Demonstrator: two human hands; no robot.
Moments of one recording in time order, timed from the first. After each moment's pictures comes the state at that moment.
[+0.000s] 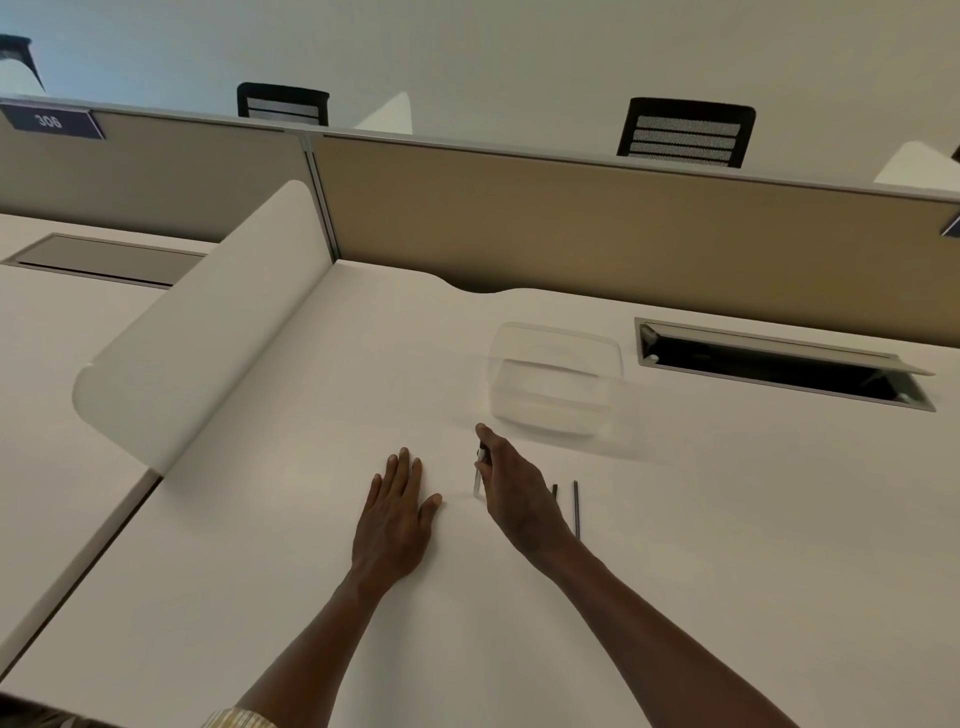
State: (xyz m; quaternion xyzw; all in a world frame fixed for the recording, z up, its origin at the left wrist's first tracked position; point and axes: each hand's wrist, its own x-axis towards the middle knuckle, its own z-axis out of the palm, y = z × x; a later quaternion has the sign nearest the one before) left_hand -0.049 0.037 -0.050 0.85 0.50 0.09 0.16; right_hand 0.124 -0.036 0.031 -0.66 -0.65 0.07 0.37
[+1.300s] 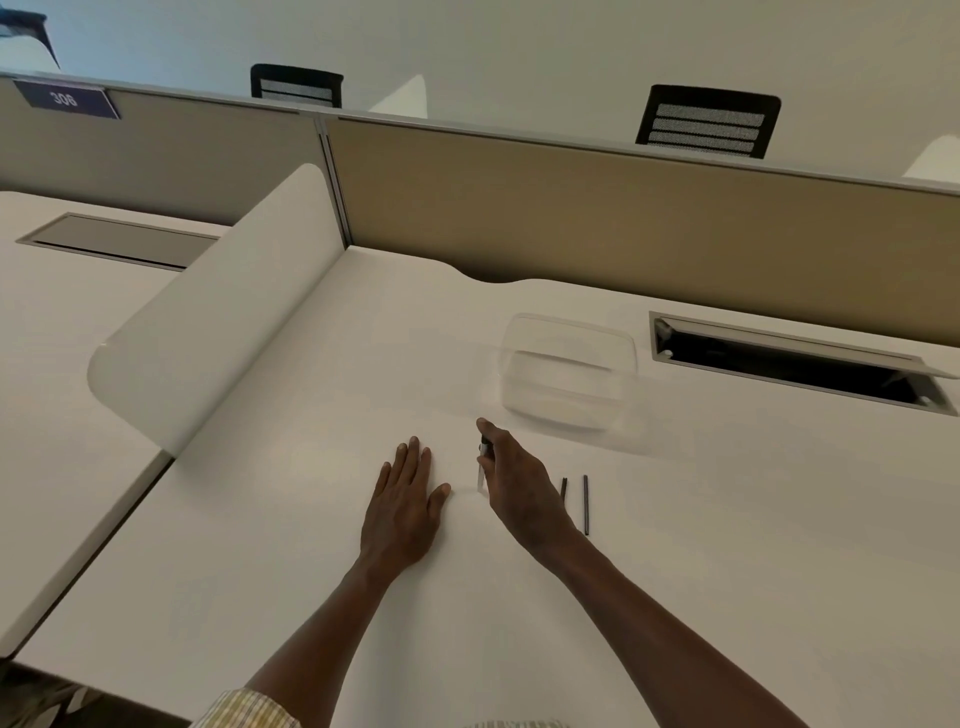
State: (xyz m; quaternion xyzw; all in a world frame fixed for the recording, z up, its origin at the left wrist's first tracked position) left_hand -0.049 0.037 -0.053 0.84 0.51 0.09 0.15; right_hand 0.117 -0.035 0.033 -0.65 -0.65 0.08 0.38
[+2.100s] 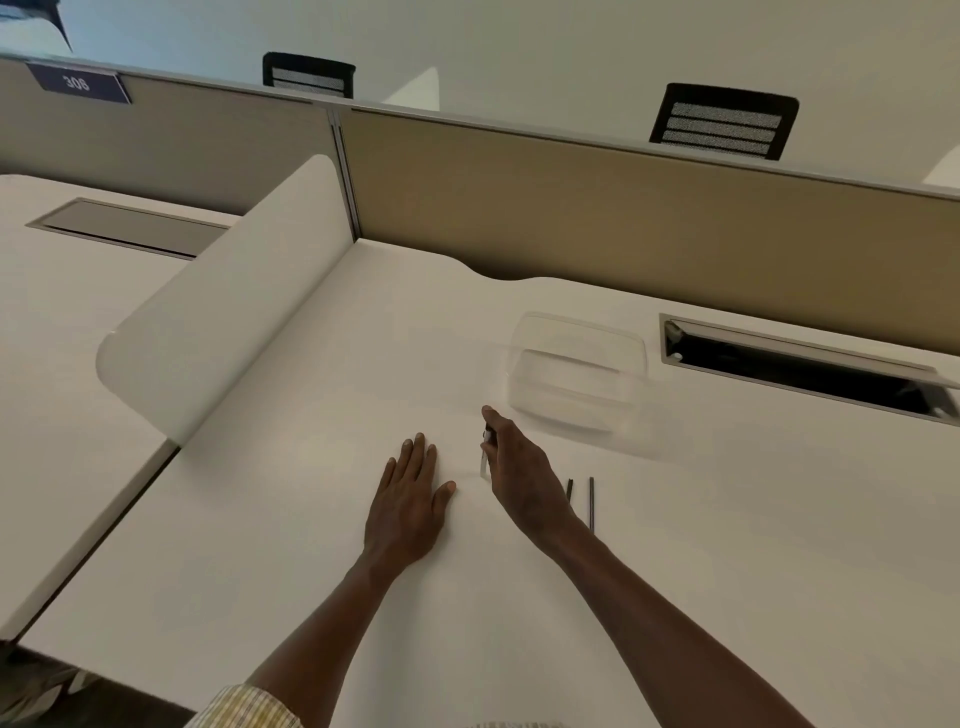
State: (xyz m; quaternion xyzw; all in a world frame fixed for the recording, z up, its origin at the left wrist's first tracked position) left_hand -0.049 0.038 -0.055 0.85 0.50 0.10 0.15; right_hand 0.120 -0.018 0.032 -0.65 -0.66 0.07 0.38
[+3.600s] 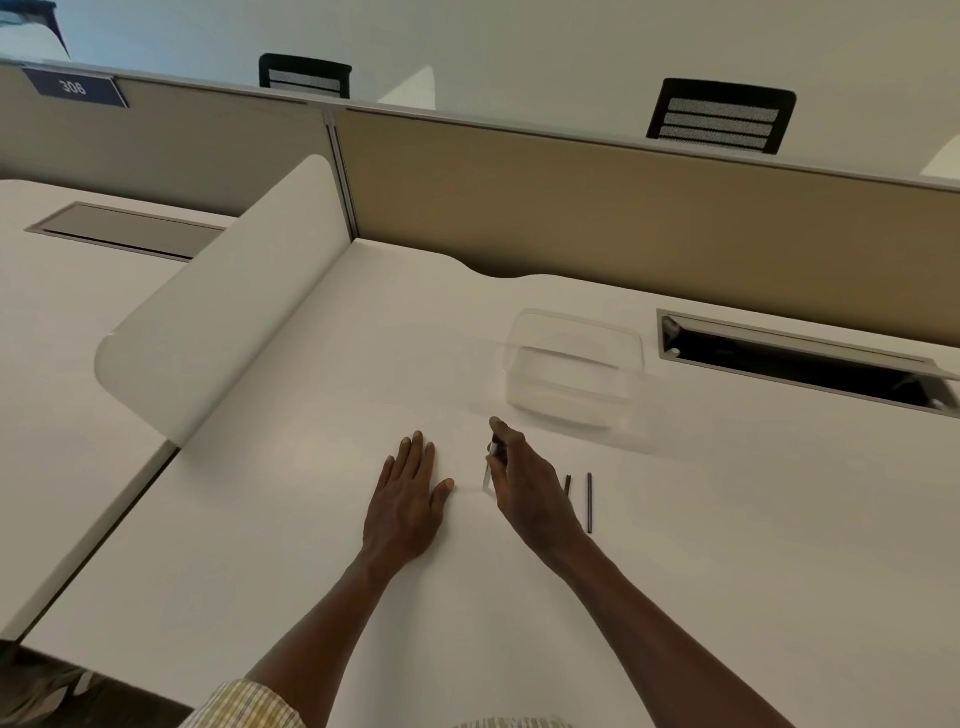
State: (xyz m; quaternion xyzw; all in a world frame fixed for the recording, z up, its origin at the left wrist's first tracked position) left_hand -0.049 0.038 -0.053 0.84 0.50 0.10 0.16; right_hand 0.120 -0.040 0.028 -0.65 -0.64 0.08 0.40
